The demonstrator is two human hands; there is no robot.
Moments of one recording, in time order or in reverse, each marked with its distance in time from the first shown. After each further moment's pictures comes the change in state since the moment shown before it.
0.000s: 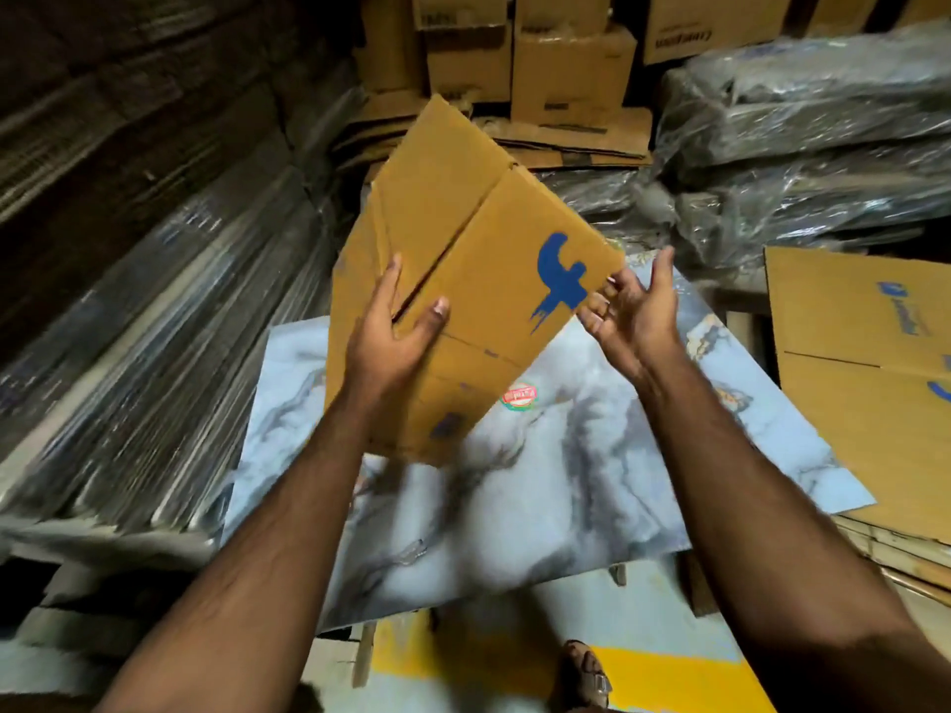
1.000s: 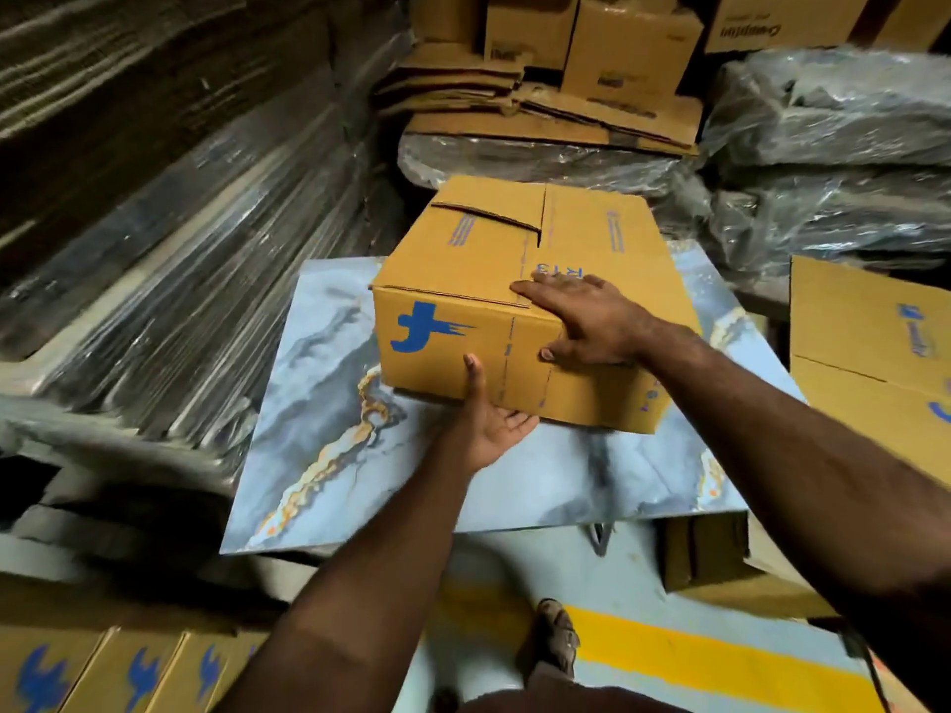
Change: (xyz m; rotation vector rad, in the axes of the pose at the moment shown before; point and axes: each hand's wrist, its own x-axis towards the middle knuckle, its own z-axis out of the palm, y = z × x) left_hand -0.113 -0.045 0.078 -1.199 -0.173 -1.030; right_hand -0.003 0.051 0.029 -2.153 -0.793 -0.534
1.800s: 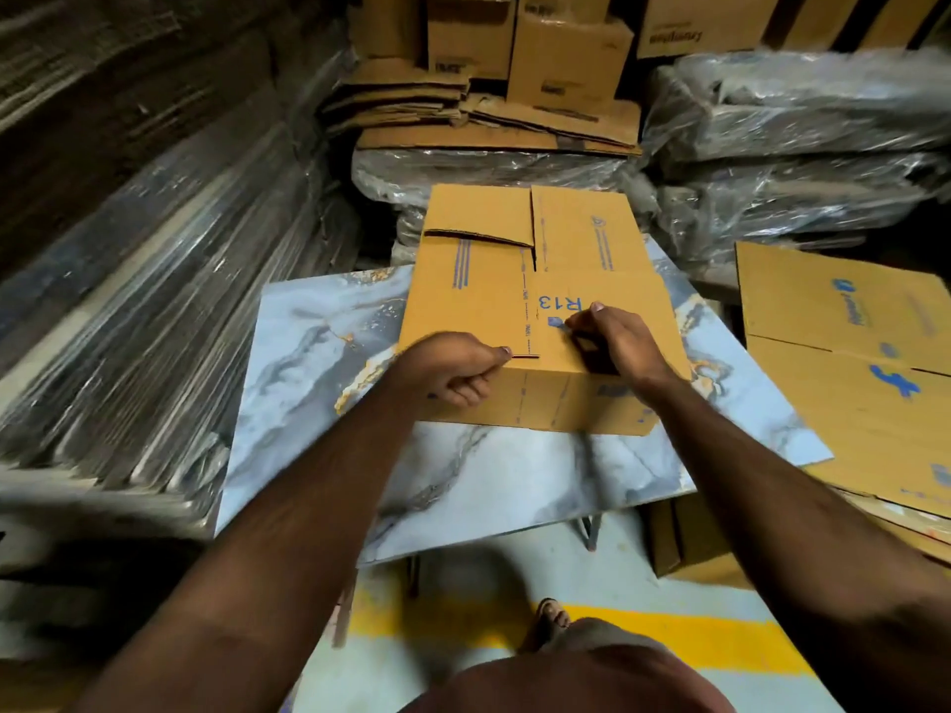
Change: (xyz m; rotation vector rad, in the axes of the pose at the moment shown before) left_hand -0.018 0.087 0.046 1.297 0.005 -0.152; right_hand -0.057 -0.003 0.046 1.163 0.504 0.717
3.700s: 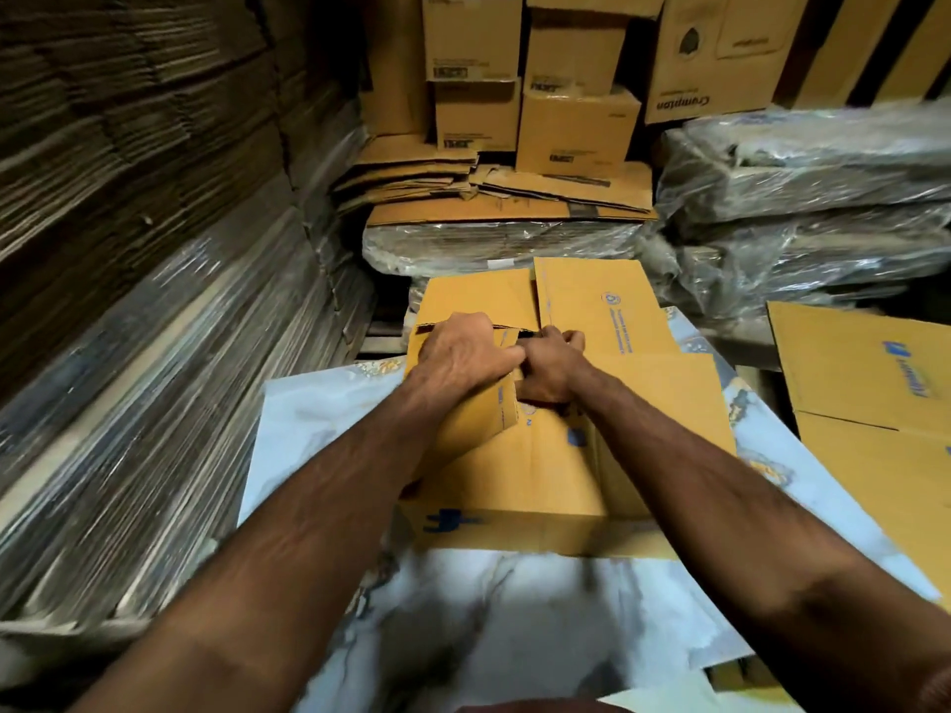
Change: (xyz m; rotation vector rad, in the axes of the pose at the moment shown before) left_hand 0.051 0.119 -0.096 0.780 0.724 0.357; right_hand 0.120 -0.117 0.076 -1.192 -0.424 -0.172
